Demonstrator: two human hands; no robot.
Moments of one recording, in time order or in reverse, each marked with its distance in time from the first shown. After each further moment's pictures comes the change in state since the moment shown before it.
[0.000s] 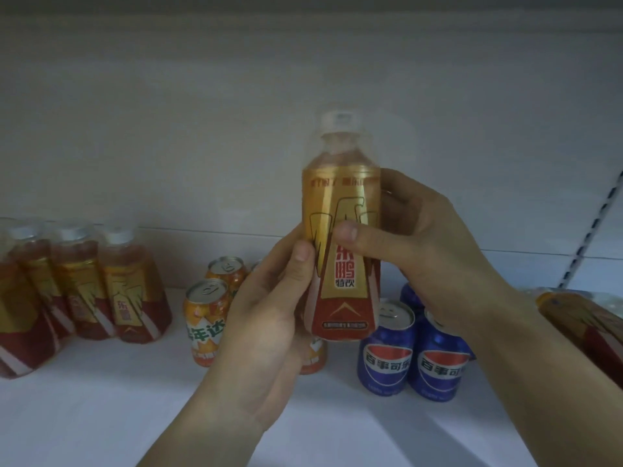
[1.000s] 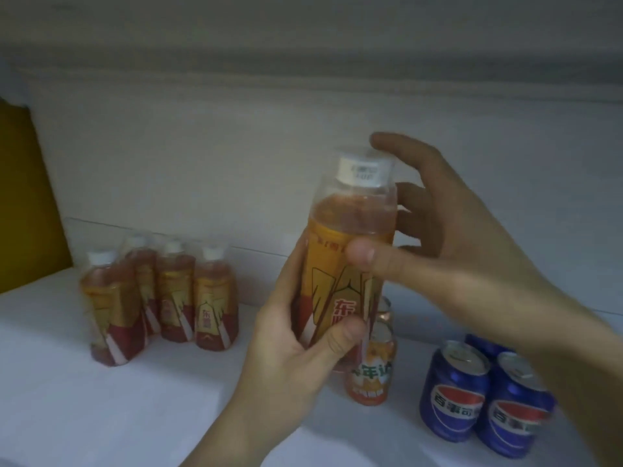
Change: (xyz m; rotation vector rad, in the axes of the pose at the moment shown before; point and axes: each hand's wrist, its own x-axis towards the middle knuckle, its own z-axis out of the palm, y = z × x) left_hand -0.026 0.048 -0.054 0.383 0.000 0.397; right_hand 0.014 -0.074 0.066 -0.252 -0.193 -0.201
